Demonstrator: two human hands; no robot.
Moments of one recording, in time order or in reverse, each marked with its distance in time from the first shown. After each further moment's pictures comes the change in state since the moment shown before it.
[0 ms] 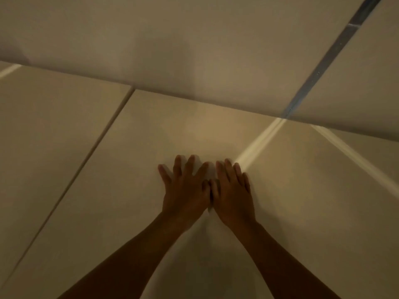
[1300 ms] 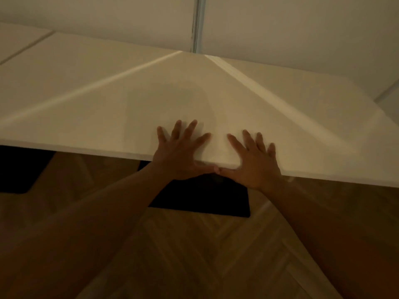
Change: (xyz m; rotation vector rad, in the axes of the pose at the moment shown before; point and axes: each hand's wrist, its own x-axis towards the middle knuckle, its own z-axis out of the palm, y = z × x) left_hand -0.205 0.334 0.113 0.153 -0.029 0.261; right_hand -0.332 0.355 -0.112 -0.161 -0.149 0.033
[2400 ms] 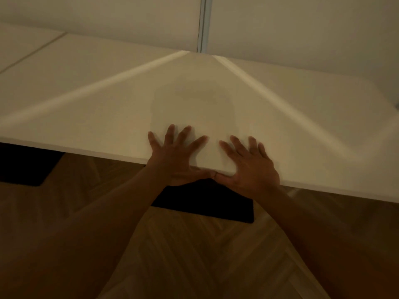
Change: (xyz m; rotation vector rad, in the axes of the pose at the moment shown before) left_hand 0.006 0.011 0.001 0.047 -0.064 -0.105; right_hand 0.007 0.017 0.008 -0.070 0.109 -0.180
